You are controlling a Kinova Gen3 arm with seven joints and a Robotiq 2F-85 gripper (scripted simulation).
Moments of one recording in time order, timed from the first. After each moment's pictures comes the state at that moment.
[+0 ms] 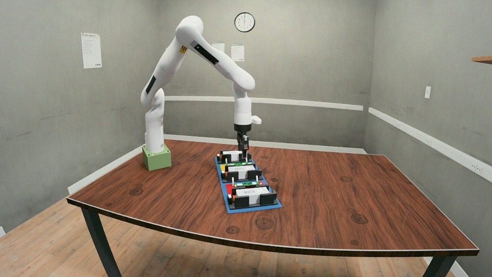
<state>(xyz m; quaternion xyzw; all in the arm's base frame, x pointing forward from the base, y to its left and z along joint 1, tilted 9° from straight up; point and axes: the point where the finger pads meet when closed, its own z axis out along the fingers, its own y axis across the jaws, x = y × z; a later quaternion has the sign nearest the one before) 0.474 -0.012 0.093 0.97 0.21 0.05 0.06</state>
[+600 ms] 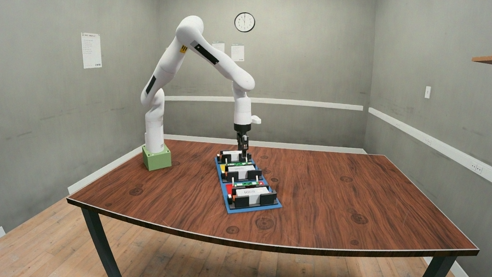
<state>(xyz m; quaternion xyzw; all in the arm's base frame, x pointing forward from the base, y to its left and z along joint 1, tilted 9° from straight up) 0.472 -0.008 0.092 0.97 0.21 0.05 0.06</state>
